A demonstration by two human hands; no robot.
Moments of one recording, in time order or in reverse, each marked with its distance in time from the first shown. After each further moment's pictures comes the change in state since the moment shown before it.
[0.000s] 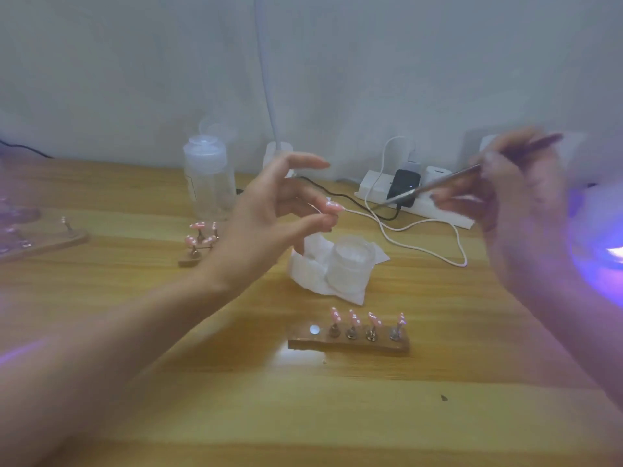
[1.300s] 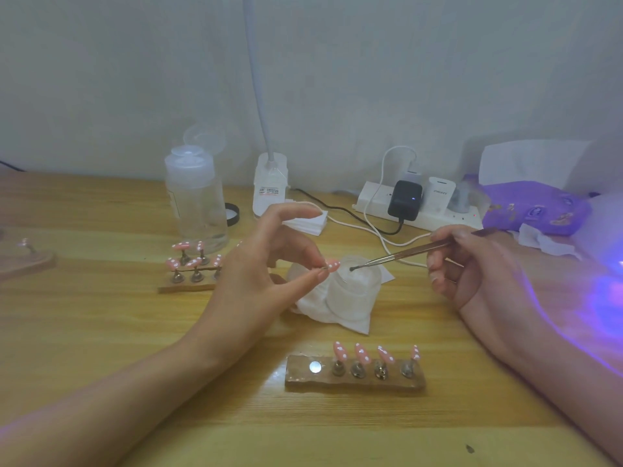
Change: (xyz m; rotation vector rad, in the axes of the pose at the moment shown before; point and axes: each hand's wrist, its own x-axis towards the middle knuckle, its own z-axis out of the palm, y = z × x) left_hand -0.017 -0.035 0.005 0.139 0.059 0.036; right_hand -0.026 0.057 -0.003 0.330 -0.003 0.460
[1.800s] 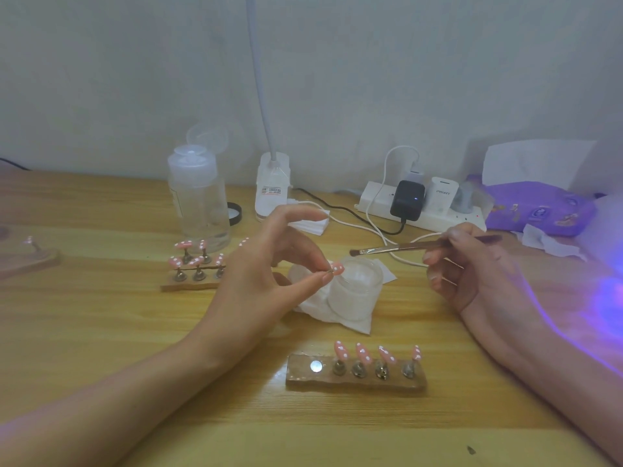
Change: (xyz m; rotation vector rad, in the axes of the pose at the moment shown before) left_hand -0.002 0.005 0.001 0.022 -0.027 0.002; right_hand -0.003 -0.001 0.007 -0.005 0.023 -0.001
